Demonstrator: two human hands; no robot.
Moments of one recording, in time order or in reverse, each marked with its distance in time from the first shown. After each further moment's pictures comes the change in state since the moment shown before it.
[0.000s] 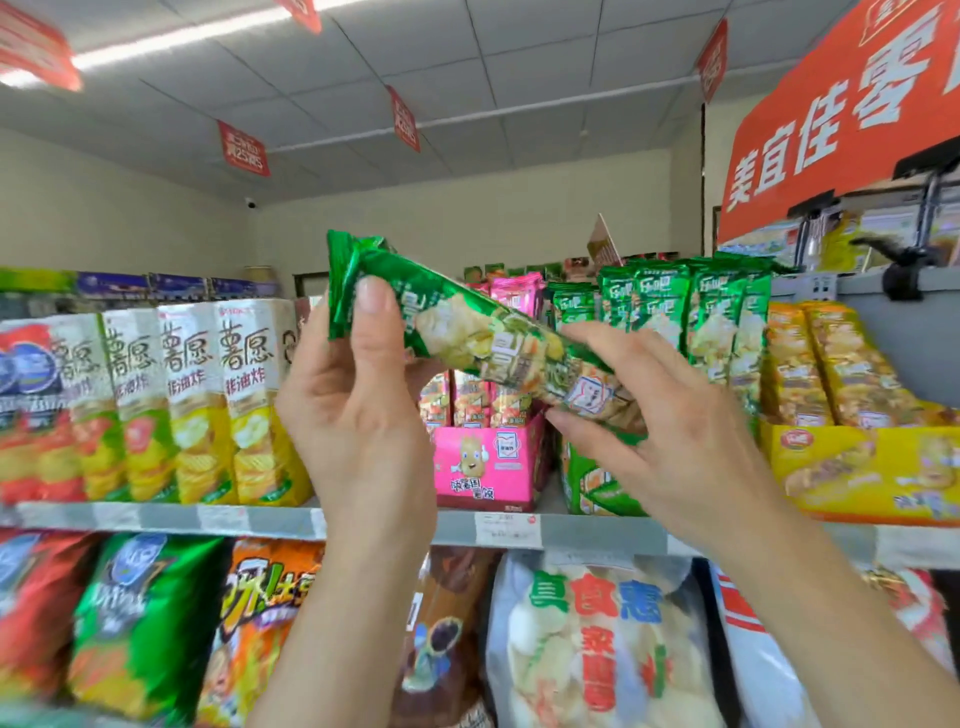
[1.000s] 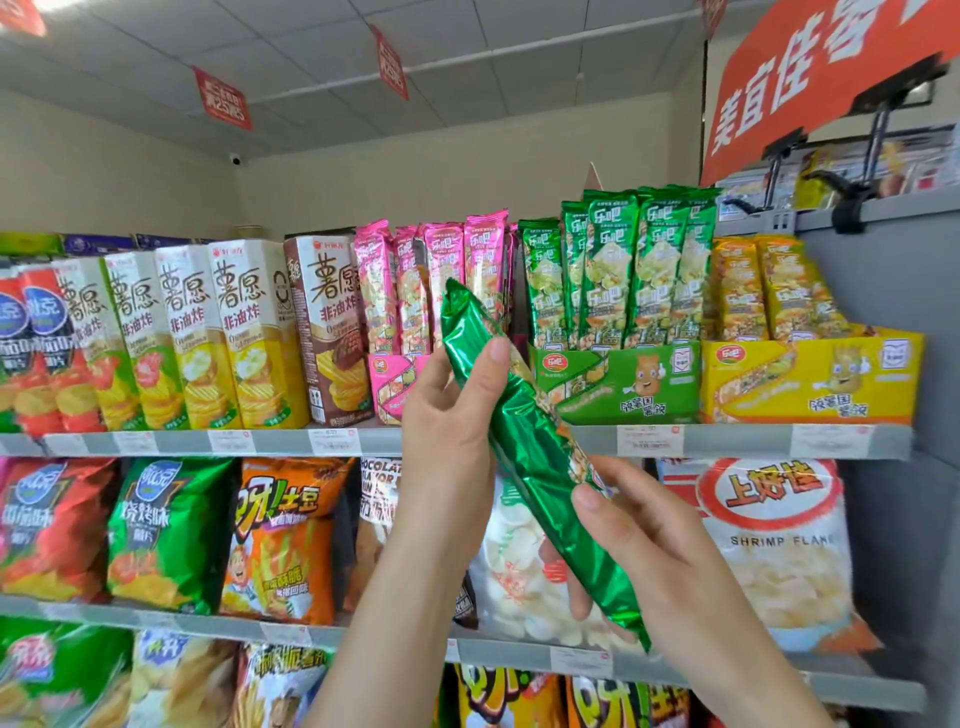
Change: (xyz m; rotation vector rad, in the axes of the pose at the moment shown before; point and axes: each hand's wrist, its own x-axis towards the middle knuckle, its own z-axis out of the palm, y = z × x) left_hand -0.082 -0.008 -0.004 -0.053 -0.190 -0.637; right_hand -0.118 -0.063 -0.030 1.143 -0.243 0.722
